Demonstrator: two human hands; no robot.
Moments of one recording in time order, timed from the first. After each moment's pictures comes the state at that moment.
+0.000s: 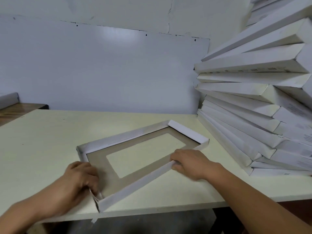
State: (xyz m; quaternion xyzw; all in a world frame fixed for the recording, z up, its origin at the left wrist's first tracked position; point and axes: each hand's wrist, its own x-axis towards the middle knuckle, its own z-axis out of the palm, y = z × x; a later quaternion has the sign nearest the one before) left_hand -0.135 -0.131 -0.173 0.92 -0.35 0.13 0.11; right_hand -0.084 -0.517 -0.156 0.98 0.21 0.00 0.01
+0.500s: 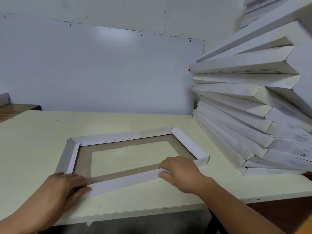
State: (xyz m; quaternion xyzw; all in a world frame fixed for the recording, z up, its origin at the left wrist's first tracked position) left_hand -0.126 -0.116 -0.210 0.93 -0.25 0.22 0.13; right_hand -0.116 -0.490 -0.162 0.98 0.21 0.06 -0.04
